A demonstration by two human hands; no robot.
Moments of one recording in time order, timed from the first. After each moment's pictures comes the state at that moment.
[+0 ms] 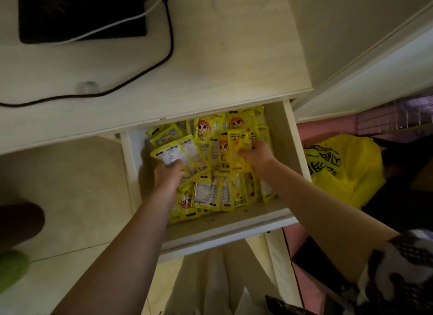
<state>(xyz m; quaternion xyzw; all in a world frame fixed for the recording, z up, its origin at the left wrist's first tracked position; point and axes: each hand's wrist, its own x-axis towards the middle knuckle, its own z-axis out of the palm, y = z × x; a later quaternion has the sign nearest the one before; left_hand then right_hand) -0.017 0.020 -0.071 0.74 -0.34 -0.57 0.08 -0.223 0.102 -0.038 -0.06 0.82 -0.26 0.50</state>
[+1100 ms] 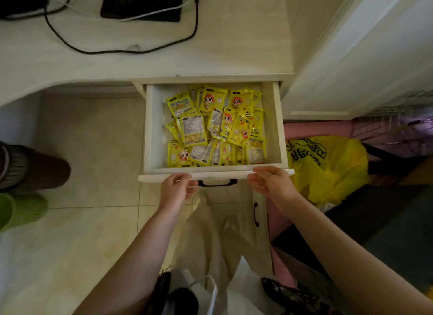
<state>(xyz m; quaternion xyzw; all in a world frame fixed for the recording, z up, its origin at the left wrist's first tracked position) 0.029 0.231 0.032 0.71 -0.31 -0.61 0.19 -0.192 0.307 0.051 -0.03 0.73 -0.39 0.57</state>
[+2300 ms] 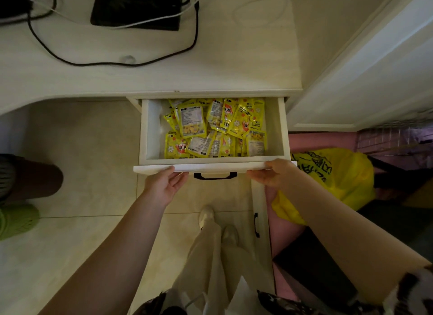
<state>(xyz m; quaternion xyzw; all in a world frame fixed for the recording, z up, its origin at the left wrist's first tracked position) 0.020 0.125 0.011 0.65 -0.03 -0.71 0.28 -0.236 0.202 0.023 0.23 0.68 -0.39 0.58</state>
